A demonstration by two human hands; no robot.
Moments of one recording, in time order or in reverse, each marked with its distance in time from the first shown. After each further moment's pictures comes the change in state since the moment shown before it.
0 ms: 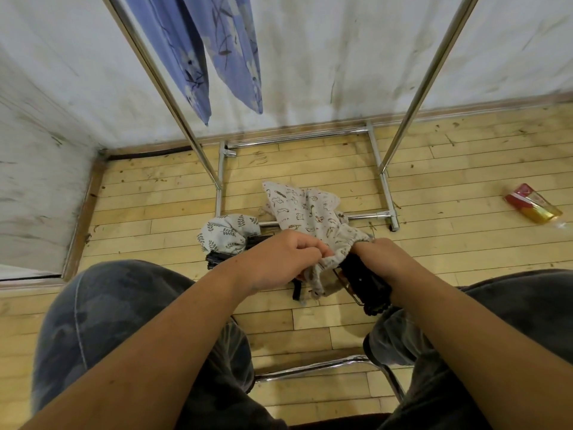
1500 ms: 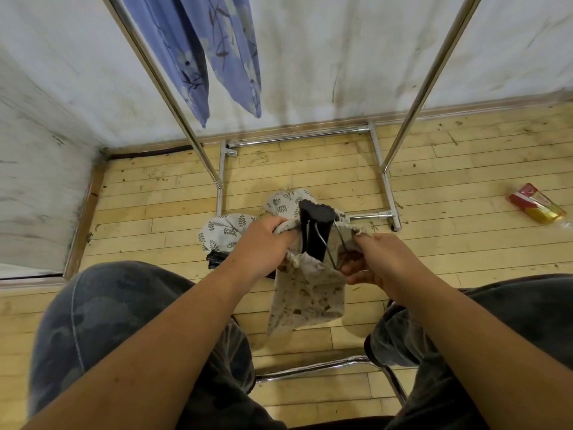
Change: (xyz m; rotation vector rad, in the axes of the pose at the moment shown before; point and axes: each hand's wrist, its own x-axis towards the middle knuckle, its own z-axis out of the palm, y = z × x) left_hand 0.015 -0.020 -0.006 -0.227 0.415 -0.105; right_hand 0.019 0.004 0.000 0.052 0.043 -0.128
